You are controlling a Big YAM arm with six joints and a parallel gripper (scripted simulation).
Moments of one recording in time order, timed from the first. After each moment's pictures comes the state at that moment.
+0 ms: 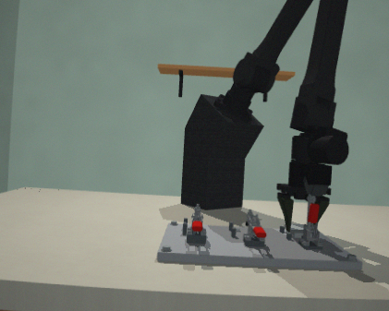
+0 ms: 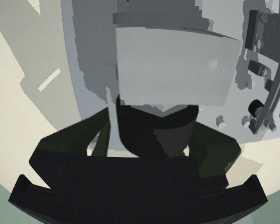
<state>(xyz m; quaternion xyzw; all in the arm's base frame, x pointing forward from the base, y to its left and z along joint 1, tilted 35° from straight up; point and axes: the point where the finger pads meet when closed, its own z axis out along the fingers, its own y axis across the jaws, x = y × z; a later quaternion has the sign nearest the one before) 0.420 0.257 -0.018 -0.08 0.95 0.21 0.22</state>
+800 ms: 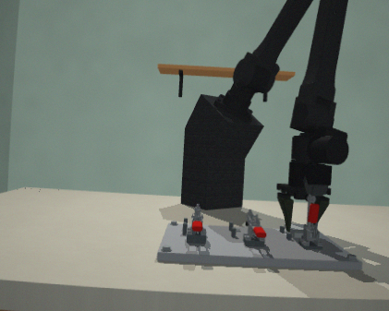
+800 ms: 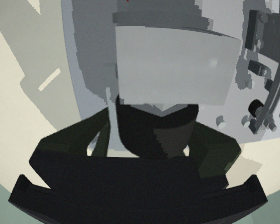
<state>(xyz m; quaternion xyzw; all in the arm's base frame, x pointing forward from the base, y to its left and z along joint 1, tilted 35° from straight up) 0.420 0.256 -0.018 -0.08 0.95 0.21 0.22</state>
